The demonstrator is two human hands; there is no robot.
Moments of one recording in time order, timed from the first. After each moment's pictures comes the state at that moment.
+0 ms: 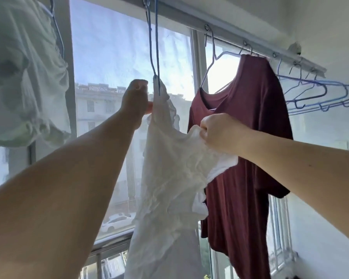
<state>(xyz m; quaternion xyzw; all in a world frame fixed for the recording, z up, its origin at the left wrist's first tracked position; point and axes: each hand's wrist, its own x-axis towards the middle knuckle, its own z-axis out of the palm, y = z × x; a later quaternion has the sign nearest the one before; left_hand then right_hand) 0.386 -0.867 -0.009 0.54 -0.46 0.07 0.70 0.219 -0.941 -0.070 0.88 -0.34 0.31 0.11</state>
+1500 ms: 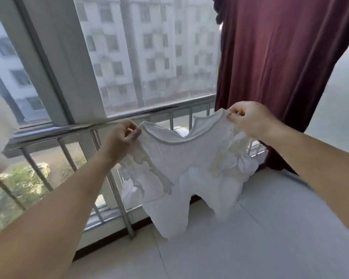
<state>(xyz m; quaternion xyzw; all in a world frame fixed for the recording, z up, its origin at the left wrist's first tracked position) 0.453 -0.751 -0.351 0.76 -0.43 0.00 0.49 0.219 -0.939 -0.300 0.86 -0.34 0.30 -0.23</state>
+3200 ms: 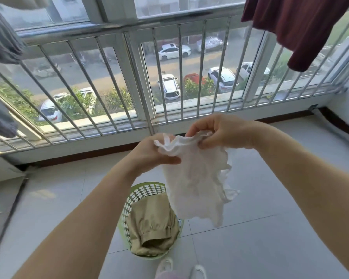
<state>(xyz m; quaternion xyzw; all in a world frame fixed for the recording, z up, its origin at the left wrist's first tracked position) 0.202 -0.604 -0.493 0.80 -0.26 -0.31 0.44 0.102 -0.785 -0.433 0.87 -0.04 -0.13 -0.47</state>
